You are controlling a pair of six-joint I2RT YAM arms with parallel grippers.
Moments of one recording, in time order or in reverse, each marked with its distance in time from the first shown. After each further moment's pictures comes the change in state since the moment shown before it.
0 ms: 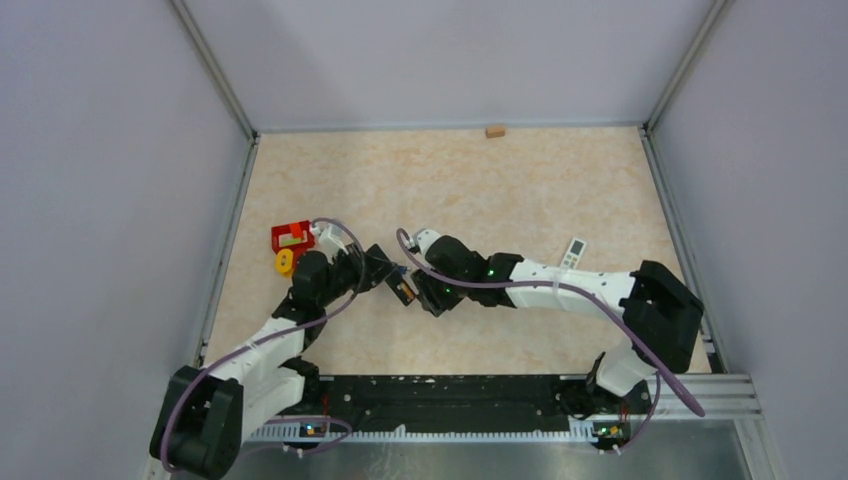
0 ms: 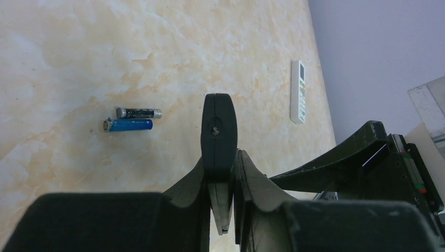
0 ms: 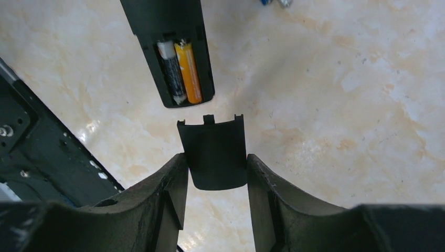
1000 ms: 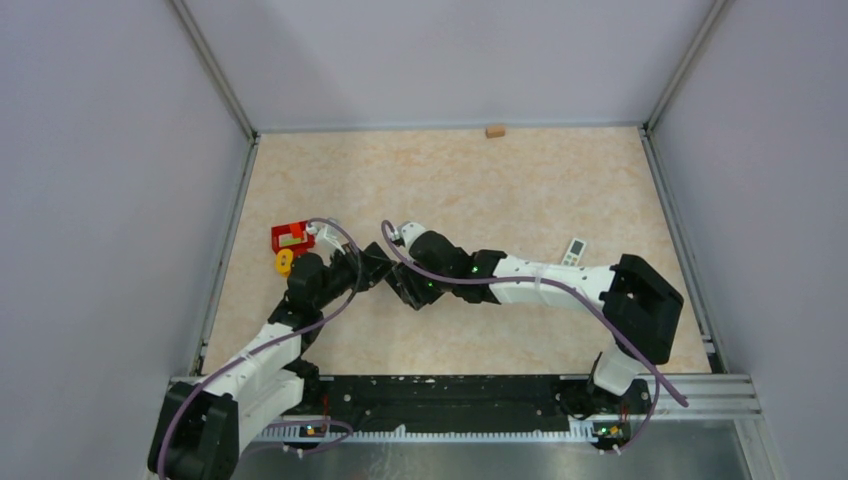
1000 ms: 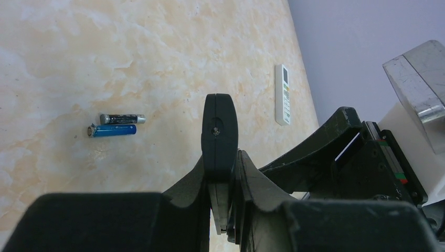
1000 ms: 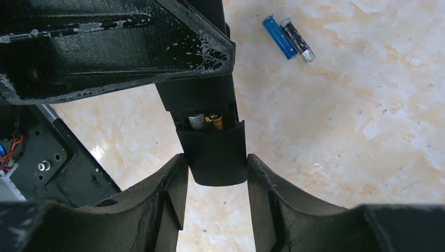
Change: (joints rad) left arm 0.000 -0.085 -0.002 -0.008 0.017 -0.022; right arm 0.024 0.099 0.112 0.085 0.006 0.043
